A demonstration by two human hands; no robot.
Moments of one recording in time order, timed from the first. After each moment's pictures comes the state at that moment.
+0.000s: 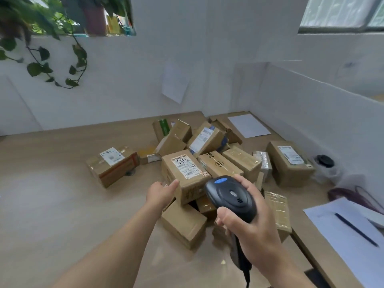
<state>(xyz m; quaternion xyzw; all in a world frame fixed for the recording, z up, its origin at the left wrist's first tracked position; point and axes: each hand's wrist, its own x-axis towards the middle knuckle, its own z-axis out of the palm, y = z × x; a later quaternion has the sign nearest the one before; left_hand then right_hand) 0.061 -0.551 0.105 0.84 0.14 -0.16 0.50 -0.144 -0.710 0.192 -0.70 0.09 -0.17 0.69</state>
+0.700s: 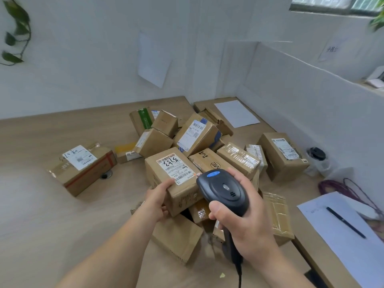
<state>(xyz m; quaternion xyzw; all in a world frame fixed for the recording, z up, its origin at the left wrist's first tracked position) 0.149 -0.588 0.036 0.62 0.26 -0.33 0.66 -0.051 -0.714 0.176 -0.73 0.15 -0.18 0.64</state>
